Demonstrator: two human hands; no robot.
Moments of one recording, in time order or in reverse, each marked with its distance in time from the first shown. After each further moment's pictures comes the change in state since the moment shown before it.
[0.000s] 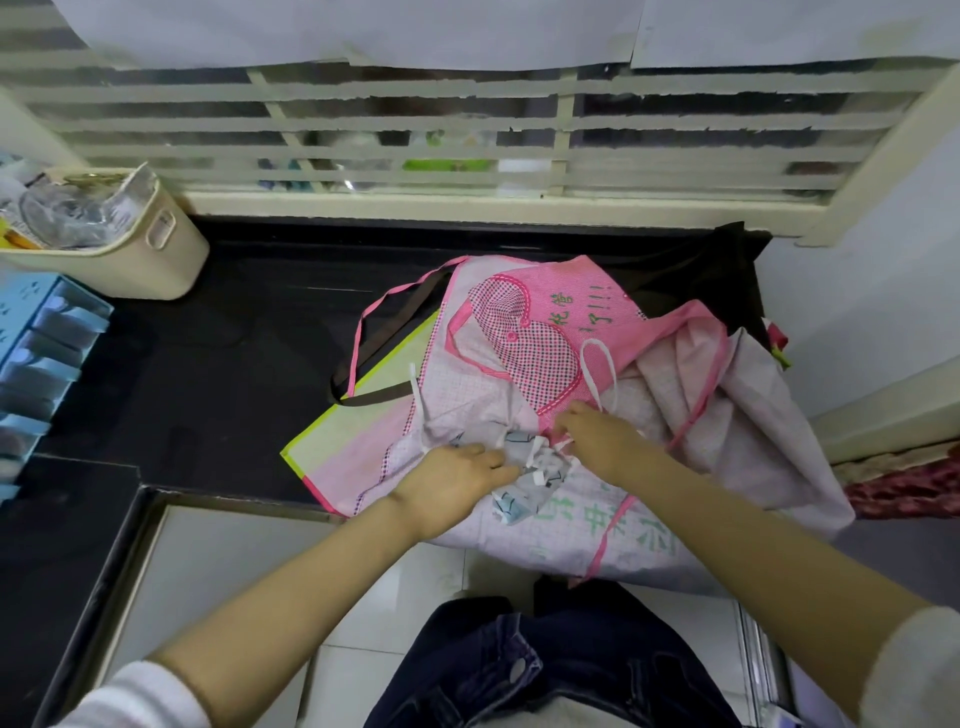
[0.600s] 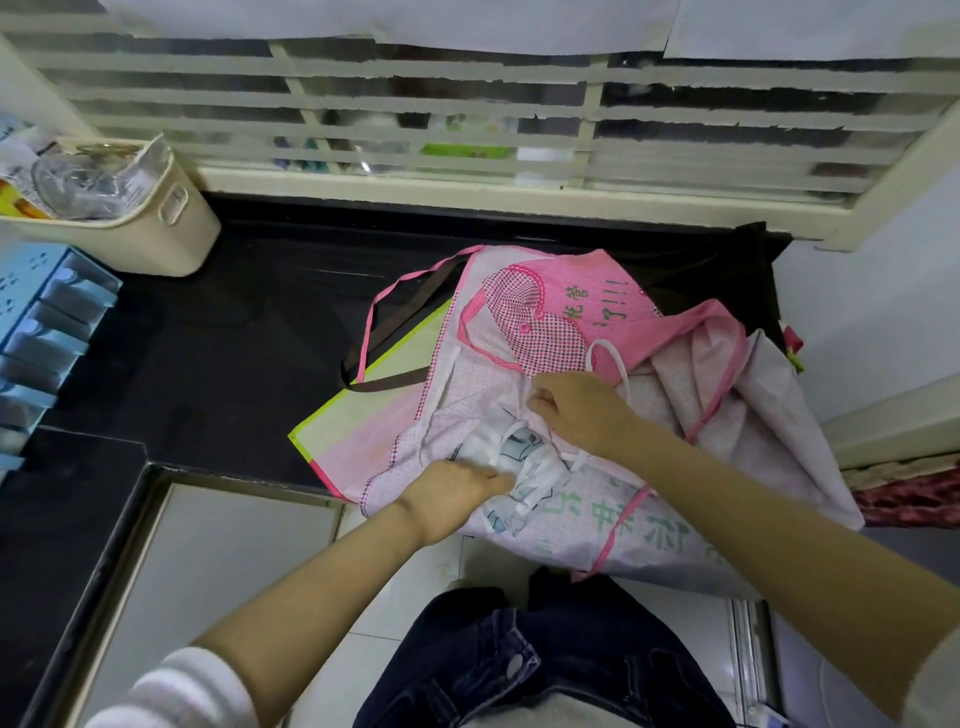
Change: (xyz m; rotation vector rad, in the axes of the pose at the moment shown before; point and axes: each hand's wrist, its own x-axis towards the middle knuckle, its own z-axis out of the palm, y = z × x) left_hand -0.017 0.001 0.036 -0.190 -0.161 -0.178; right_hand 0.005 -0.039 -0.035 0.187 0.255 -0.179
